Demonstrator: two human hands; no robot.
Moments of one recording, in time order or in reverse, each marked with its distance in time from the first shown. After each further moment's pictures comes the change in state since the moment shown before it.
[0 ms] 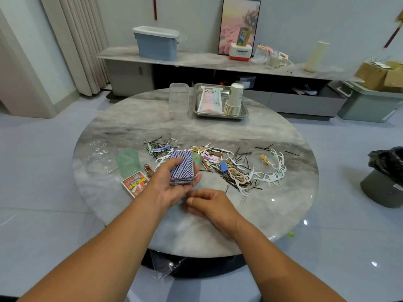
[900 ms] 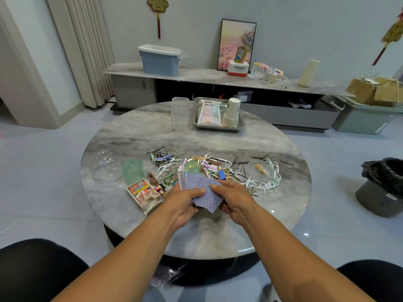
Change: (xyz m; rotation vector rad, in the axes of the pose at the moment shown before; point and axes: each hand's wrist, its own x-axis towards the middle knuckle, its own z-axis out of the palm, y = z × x) left_hand -0.025 -0.042 0.001 0.299 -0.039 0.125; right_hand -0.008 -0.056 -0.024 0.165 0.345 0.176
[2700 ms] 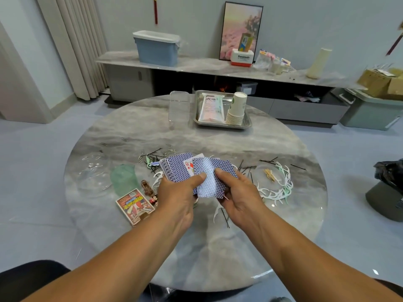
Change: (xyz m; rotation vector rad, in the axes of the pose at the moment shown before) left_hand 0.017 0.033 0.032 -0.028 0.247 0.270; right_hand 0.027 -0.030 0.022 0.409 -0.040 -0.083
